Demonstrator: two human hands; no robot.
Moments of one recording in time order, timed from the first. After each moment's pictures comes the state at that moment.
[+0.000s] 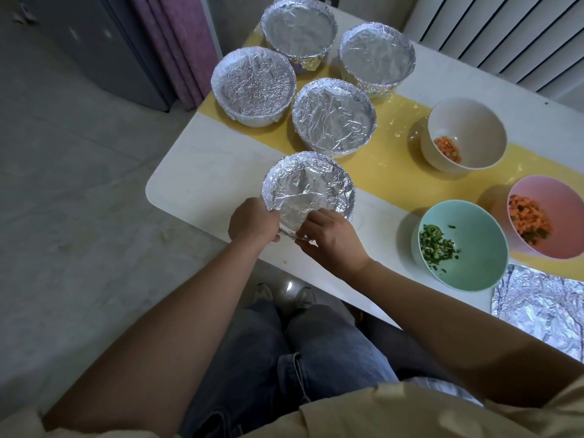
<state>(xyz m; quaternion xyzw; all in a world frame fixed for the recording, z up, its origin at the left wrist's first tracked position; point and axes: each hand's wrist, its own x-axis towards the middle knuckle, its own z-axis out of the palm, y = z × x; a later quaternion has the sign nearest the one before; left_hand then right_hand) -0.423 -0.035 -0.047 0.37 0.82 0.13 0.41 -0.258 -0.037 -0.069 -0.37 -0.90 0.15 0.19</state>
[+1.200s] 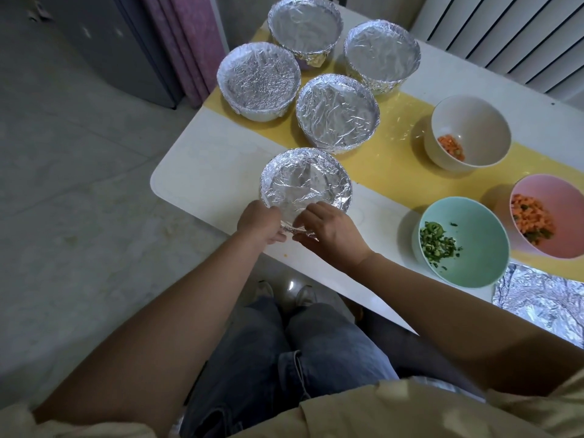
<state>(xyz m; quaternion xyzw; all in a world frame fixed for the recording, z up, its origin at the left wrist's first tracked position) -0.413 -0.045 -0.039 0.25 0.78 0.19 0.54 -0.255 -0.037 -0.063 -0.34 -0.90 0.17 0.20</state>
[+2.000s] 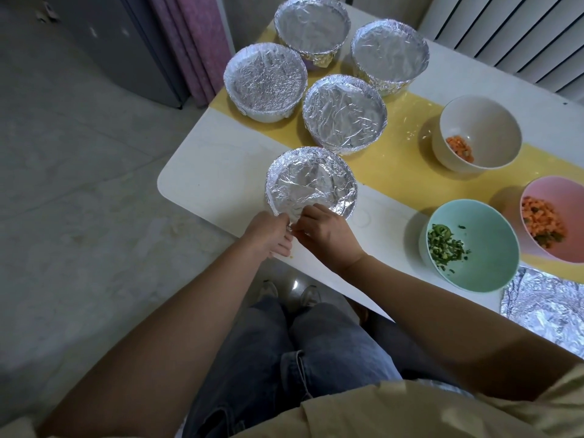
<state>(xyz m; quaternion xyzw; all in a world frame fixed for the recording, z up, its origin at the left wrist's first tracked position) -0.414 -0.054 -0.033 0.22 0.76 0.13 0.60 -0.276 -0.038 -0.075 -0.35 -0.90 0.16 0.22</state>
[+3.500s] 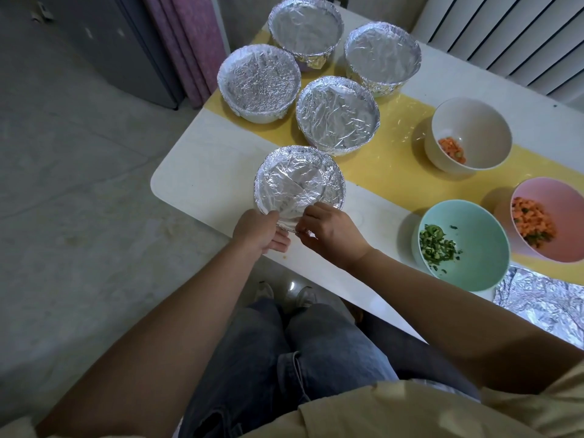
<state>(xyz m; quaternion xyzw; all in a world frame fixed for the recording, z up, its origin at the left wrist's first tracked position) -0.417 -0.058 -0.040 0.22 0.76 0.19 0.58 -0.257 -0.028 -0.062 -0.30 -0.92 0.14 0.20</state>
